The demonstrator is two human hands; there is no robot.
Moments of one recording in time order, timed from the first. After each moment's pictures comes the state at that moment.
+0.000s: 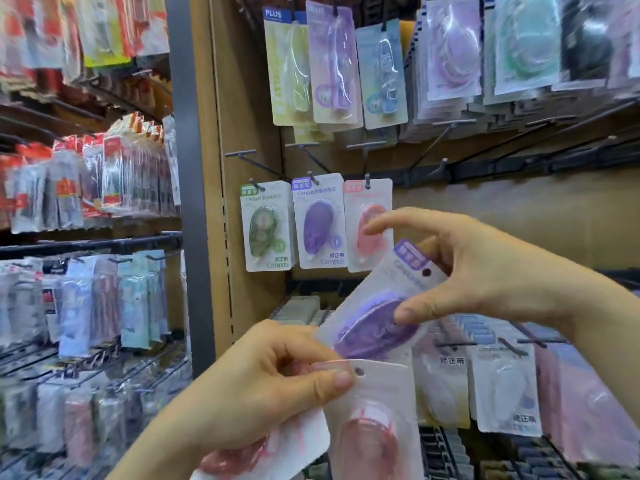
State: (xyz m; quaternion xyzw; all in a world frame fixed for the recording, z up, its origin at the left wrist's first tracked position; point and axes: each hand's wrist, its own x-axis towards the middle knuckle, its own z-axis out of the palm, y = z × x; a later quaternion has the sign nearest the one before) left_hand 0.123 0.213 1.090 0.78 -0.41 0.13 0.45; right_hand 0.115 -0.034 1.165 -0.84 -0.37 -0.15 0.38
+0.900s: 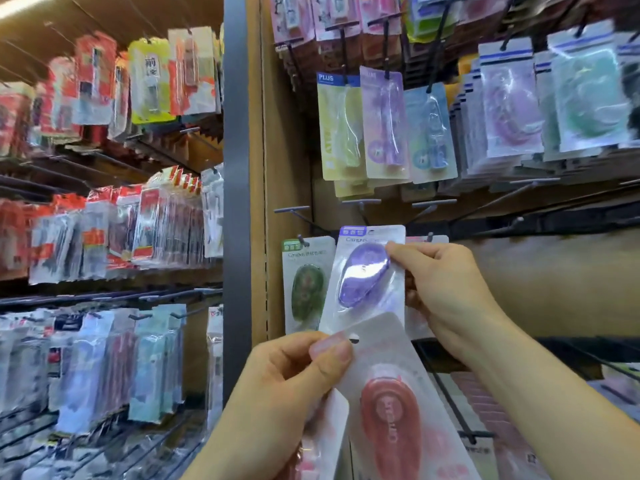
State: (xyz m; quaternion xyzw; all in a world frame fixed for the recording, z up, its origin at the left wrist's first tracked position) left_hand 0.152 0.241 1.125 0.67 -0.30 0.19 0.66; right_hand 0.203 0.069 1.192 -0.61 -0.18 -0.29 0.71
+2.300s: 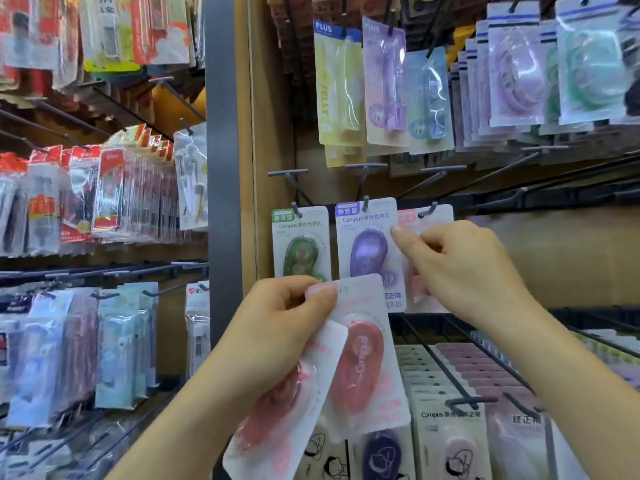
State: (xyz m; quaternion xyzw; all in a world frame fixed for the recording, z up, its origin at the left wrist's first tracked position) left_hand 0.200 0.261 1.142 0.74 -0.31 0.20 0.56; right_hand 0.197 0.056 1.182 -0.83 -0.07 -0.48 0.27
